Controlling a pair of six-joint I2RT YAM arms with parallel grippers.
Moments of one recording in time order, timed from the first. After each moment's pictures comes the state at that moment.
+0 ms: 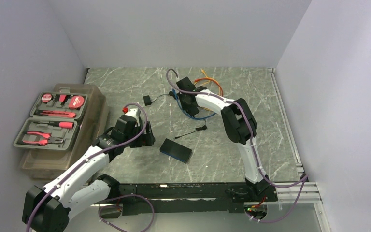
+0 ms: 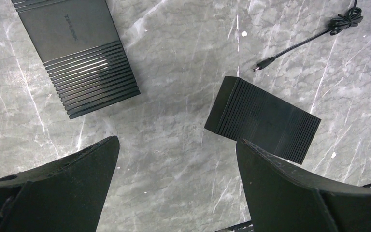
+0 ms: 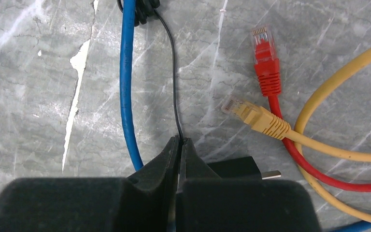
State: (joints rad) left arm -0.49 0.92 0.61 -0.49 -0.05 -0.54; right arm 0.62 2.25 1.74 -0.47 0.12 0.23
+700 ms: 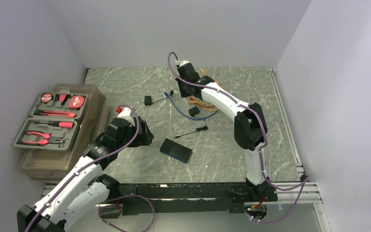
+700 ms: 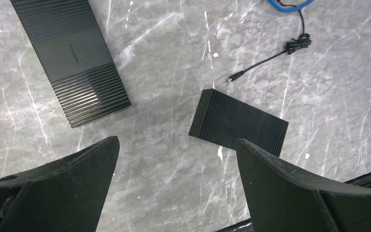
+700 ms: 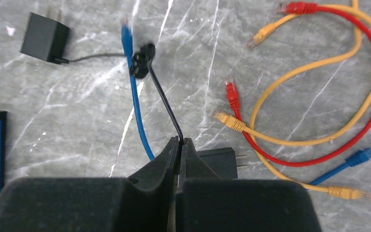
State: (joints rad) left arm -0.49 0.77 0.60 -0.49 -0.04 -0.53; right arm 0.63 2.09 1.82 -0.53 0.18 0.21
